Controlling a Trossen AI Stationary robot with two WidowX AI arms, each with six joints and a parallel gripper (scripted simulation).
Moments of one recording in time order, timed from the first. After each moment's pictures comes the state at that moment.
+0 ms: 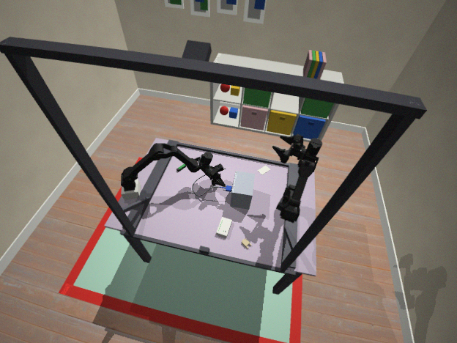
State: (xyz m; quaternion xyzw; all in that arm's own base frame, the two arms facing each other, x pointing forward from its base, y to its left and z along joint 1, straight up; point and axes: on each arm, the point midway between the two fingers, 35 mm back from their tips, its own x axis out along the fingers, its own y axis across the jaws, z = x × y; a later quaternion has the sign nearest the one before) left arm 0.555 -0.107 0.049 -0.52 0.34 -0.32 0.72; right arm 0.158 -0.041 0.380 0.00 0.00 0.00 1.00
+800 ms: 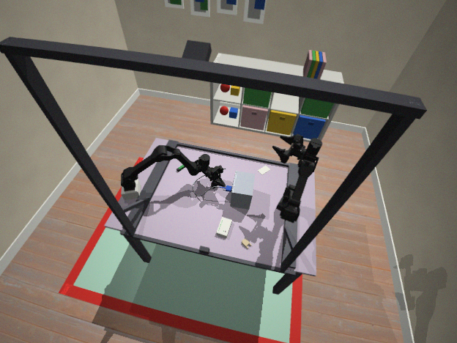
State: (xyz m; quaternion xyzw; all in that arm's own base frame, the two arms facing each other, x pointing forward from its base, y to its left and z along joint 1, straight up) left arm 0.555 -0.106 0.045 -0.59 0.34 -0.33 0.65; right arm 0.158 -0.041 0.380 0.00 0.00 0.00 1.00
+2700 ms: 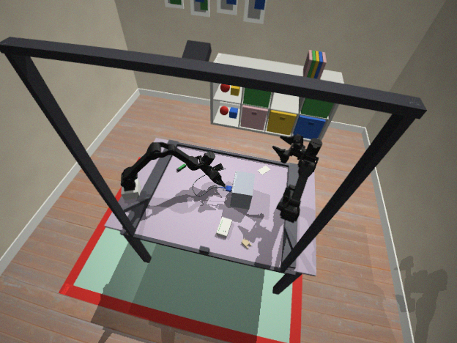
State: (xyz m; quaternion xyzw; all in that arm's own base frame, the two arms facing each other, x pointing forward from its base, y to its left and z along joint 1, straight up) left arm 0.556 -0.108 0.048 -0.41 0.34 -0.30 0.79; right arm 0.158 -0.041 0.380 0.00 0.00 0.00 1.00
